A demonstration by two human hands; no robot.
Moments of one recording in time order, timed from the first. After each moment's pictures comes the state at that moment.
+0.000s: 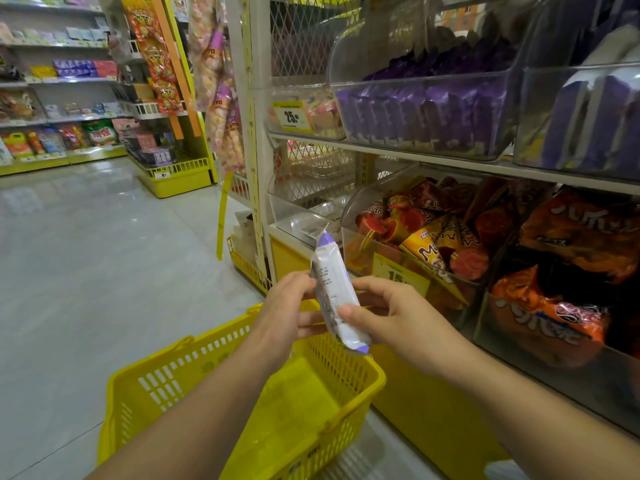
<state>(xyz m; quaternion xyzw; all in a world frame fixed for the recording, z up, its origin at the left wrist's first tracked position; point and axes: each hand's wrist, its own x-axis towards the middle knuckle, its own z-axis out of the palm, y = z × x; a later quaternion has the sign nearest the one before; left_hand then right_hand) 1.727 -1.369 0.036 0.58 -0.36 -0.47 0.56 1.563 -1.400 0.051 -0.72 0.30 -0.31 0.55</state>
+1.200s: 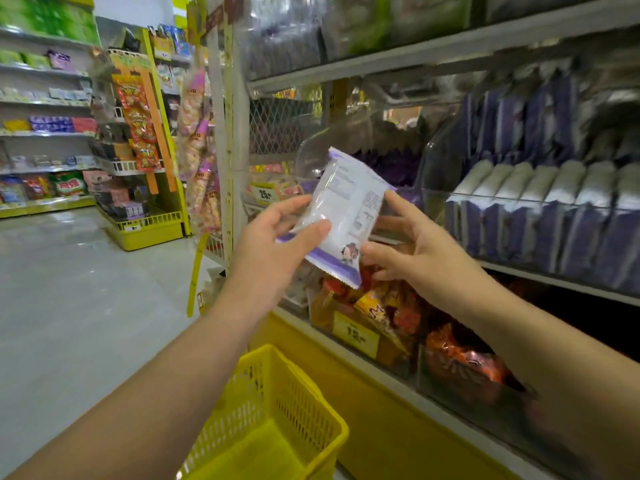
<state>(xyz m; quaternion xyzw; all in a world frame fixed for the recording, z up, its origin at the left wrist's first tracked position) 1.695 -1.360 0.192 0.41 -0.57 -0.25 0.66 1.500 -1.385 0.210 -0.78 0.25 -0.44 0.37</state>
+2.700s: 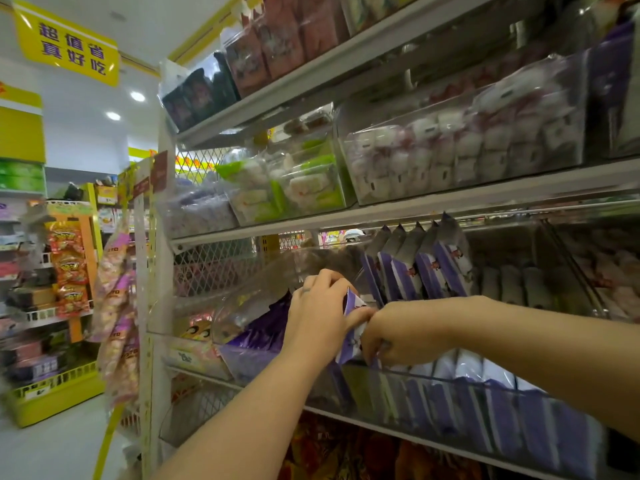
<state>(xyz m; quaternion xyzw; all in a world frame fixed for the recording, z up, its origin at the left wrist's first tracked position) 1.573 -1.521 0.298 0.52 -0.75 0.21 0.35 1.423 -1.492 0.331 -0.90 0.42 0.06 -0.04</state>
